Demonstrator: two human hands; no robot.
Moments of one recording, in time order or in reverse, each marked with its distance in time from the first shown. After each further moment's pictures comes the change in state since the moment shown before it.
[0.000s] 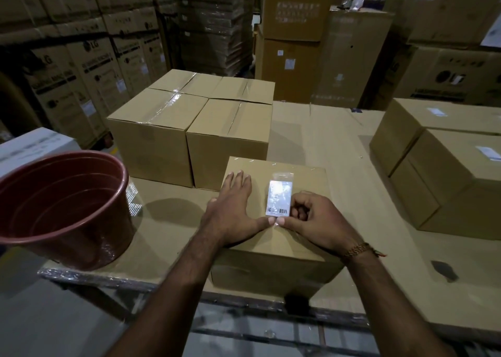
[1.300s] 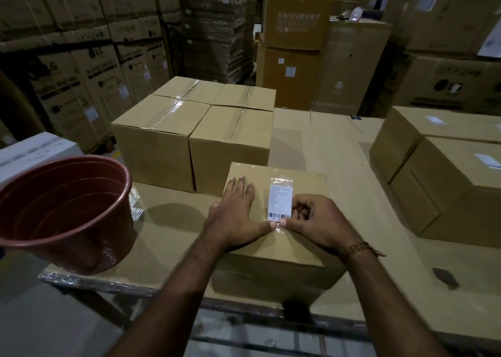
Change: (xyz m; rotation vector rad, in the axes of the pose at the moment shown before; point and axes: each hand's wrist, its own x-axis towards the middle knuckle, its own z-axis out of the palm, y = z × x) left_hand 0.000 0.003 -0.004 0.030 -0.040 -0.005; right_hand 0.009 -0.002 -0.002 -0.004 0.015 0.112
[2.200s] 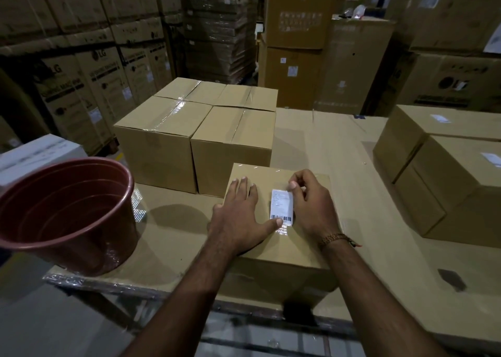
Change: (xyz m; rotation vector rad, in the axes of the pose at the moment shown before) left_hand 0.004 0.006 0.012 0.131 0.111 -0.016; right_hand 0.034 0.004 0.029 -0.070 0.439 -0.107
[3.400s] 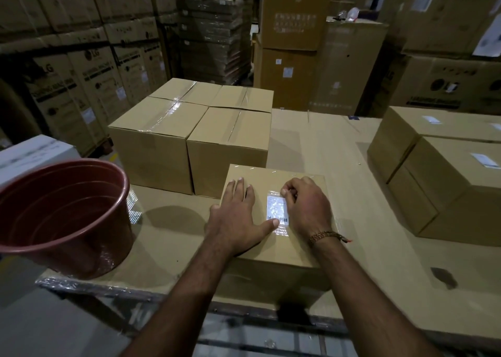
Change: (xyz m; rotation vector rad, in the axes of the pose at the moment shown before) left_hand 0.000 -0.002 0.002 0.006 0.005 0.006; right_hand 0.006 0.000 0.010 -0.336 -0.006 0.021
